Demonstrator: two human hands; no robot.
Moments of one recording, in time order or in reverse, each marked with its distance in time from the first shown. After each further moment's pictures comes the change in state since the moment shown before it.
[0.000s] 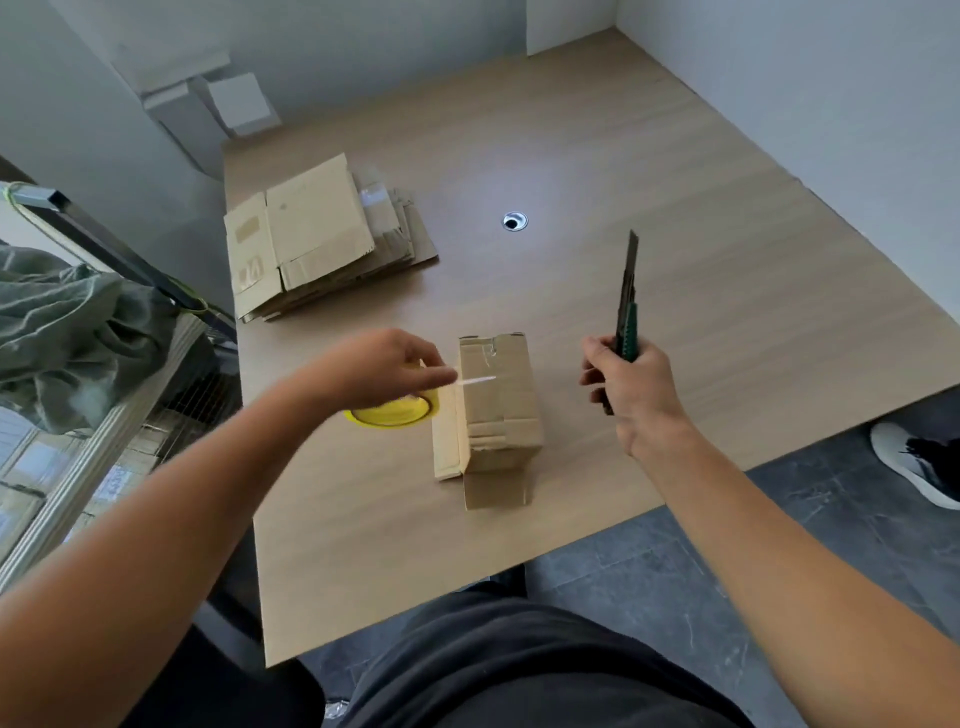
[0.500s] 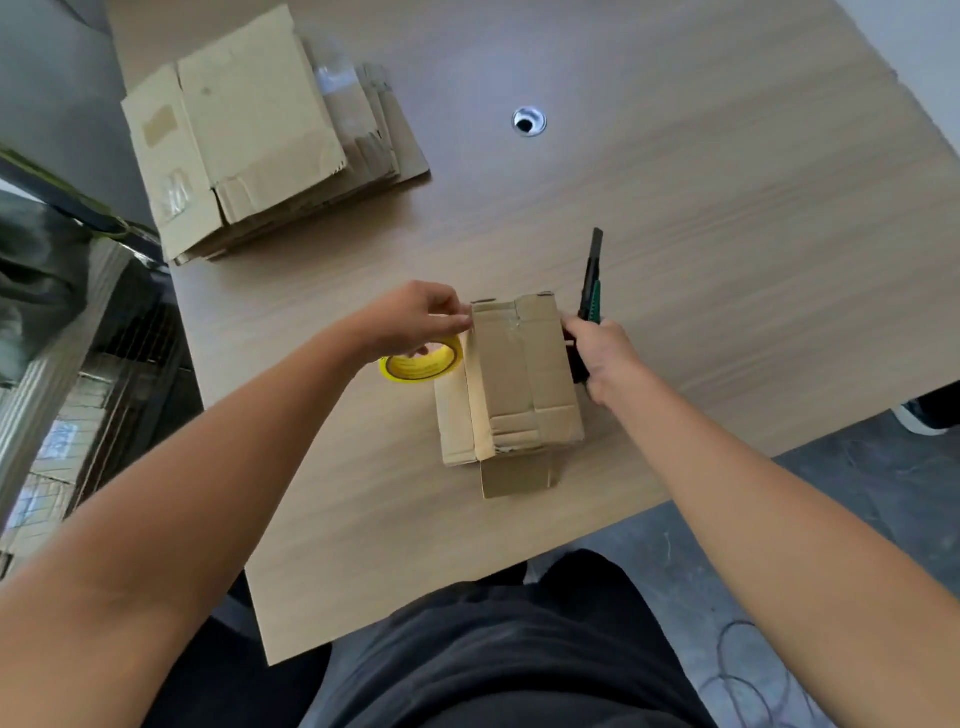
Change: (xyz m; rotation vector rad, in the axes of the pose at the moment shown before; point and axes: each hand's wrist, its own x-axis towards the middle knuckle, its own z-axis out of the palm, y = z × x) left_hand 0.146 -0.087 0.065 -0.508 -0.164 -0.037; right_hand 0.106 0.082 0.079 -0.093 -0.001 0.458
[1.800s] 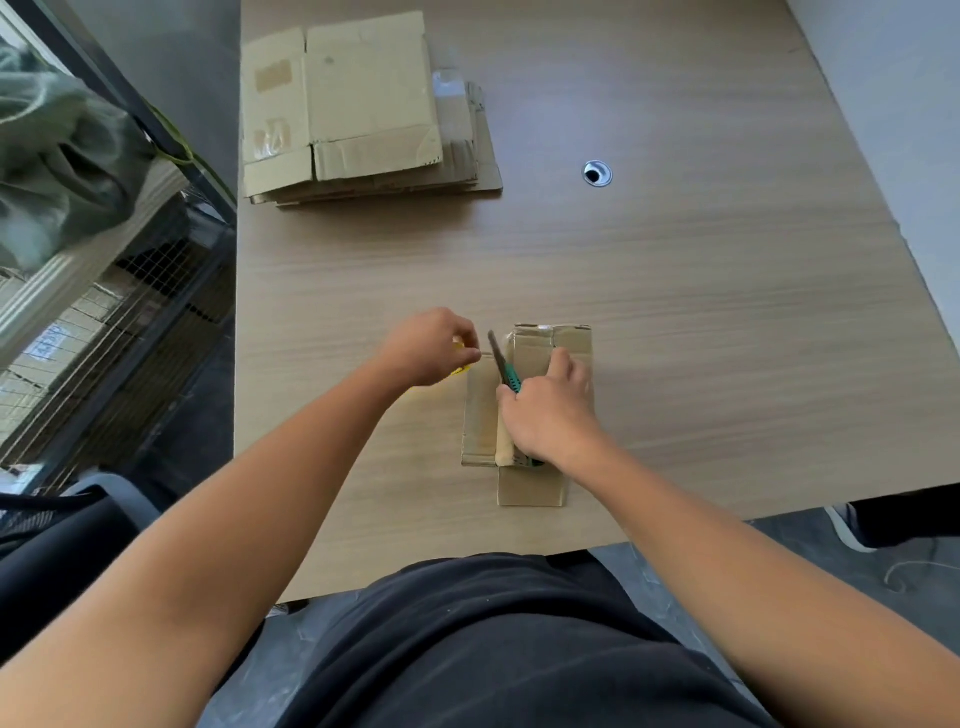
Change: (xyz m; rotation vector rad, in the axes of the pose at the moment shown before) left_hand -0.056 -0.032 0.027 0.261 0.245 -0.056; right_hand -0.108 0.025 0.068 -1.611 -0.111 -0.401
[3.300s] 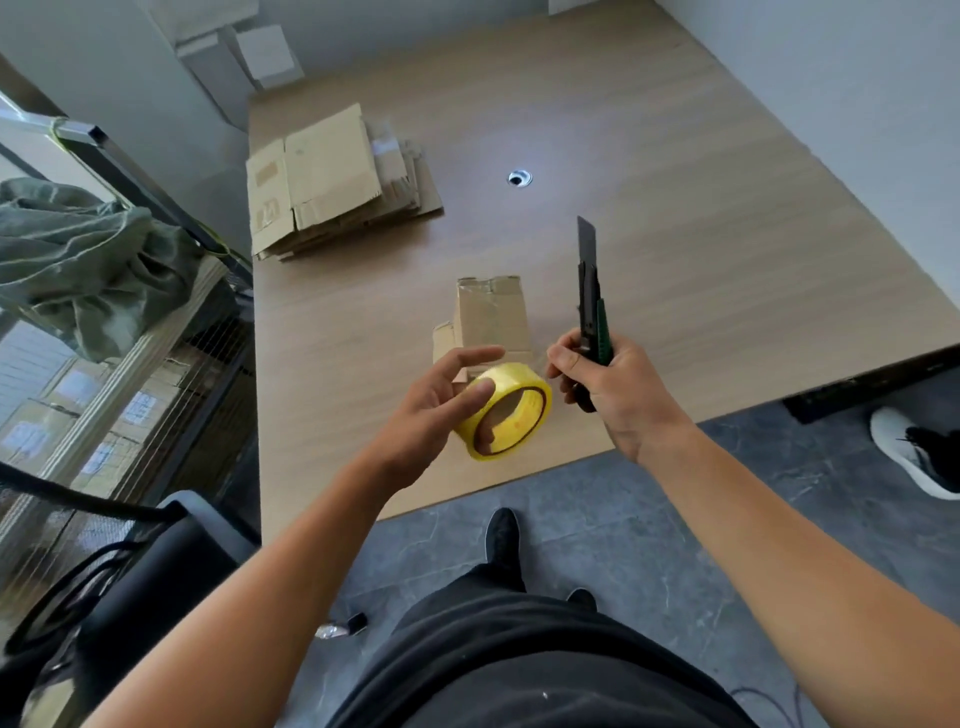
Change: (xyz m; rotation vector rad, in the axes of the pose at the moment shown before) left_hand -0.217 0.151 0.072 -1.018 -0.052 0.264; right_hand -0.164 0.167 -0.007 1.494 0.190 -0.372
